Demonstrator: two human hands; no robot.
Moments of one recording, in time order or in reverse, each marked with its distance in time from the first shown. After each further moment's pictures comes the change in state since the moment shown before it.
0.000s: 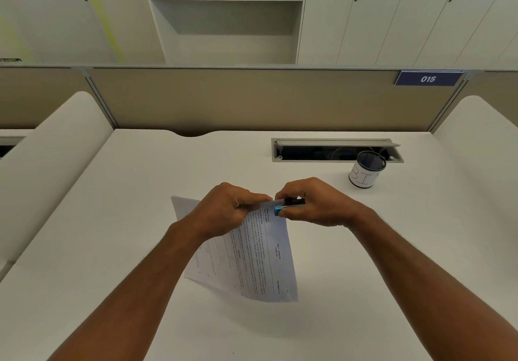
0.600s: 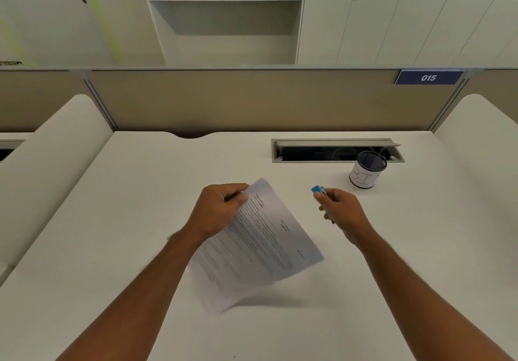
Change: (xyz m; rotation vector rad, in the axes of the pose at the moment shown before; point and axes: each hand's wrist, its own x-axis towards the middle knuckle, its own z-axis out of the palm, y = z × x) left_hand 0.003 -0.019 0.011 -0.364 0.299 -0.178; right_hand -0.025 0.081 0.034 0.533 0.577 0.629
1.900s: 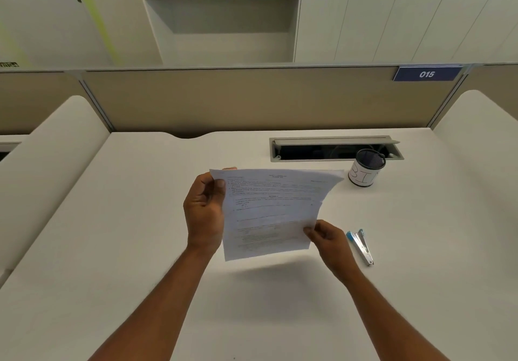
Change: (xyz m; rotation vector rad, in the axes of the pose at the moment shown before) left_hand -0.011 0.008 0.022 -0.549 0.508 0.126; right_hand -0.049 0.057 0.039 0.197 -0.056 -0.085
